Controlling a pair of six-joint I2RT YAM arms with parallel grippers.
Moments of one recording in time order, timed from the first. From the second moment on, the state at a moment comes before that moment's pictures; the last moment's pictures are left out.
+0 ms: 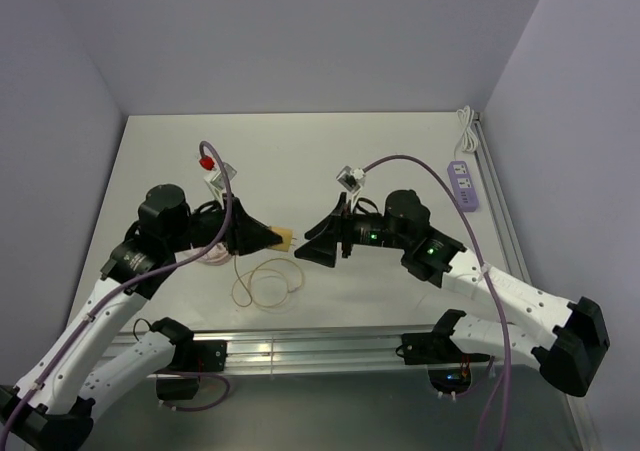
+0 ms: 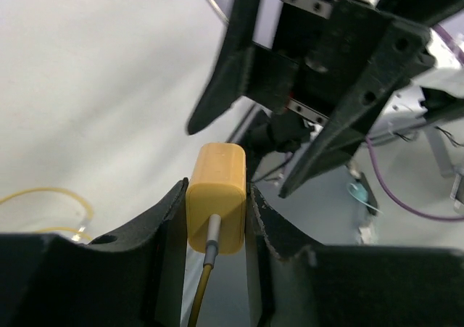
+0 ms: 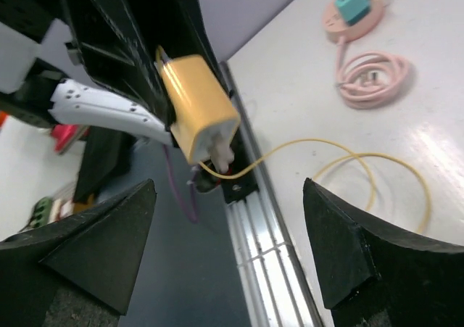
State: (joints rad) left arm -0.51 0.78 0.86 -0.31 0.72 -0.60; right arm 0.80 1.02 0.75 0.18 -0.58 0.64
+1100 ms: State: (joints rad) left arm -0.50 0.82 1.49 -1.34 -0.68 -0.70; right arm 0.80 1.11 0.61 0.12 -0.51 0.54
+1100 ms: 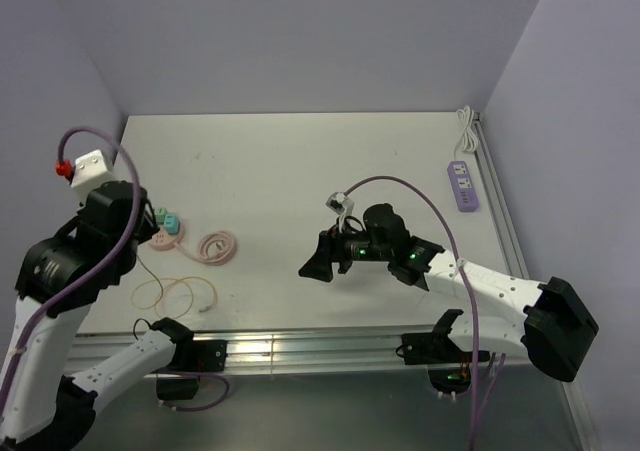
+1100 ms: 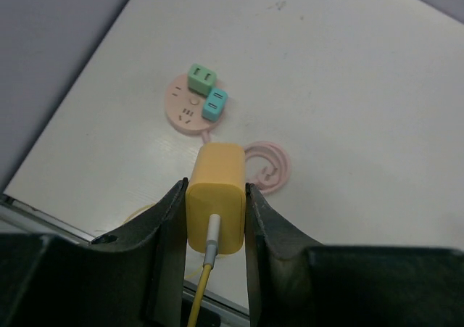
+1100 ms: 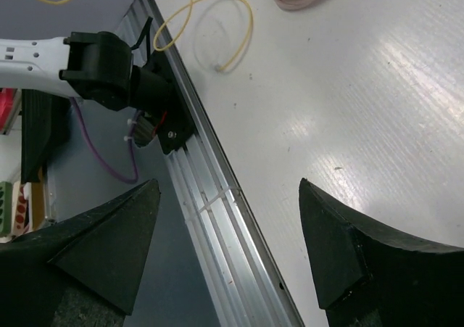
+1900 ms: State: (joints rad) left arm 0.31 1.30 1.20 -0.91 -0.31 -0.38; right arm 0.82 1.13 0.55 0.16 -0.51 0.57
